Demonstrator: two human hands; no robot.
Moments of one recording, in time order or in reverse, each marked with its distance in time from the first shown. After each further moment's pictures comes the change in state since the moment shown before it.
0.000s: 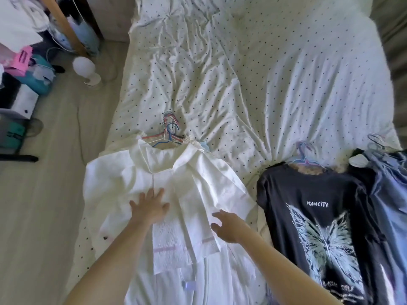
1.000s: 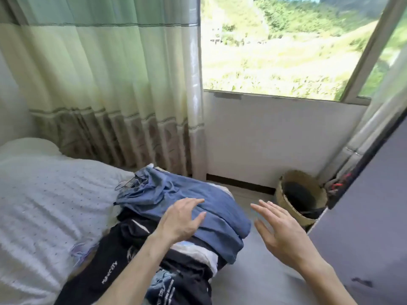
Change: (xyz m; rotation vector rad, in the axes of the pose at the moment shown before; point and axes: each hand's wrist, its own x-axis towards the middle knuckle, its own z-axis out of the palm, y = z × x) left_hand -0.472 0.651 0.161 0.520 0.291 1.569; right_hand -0.580 0.448 0.236 0.653 1.449 0.758
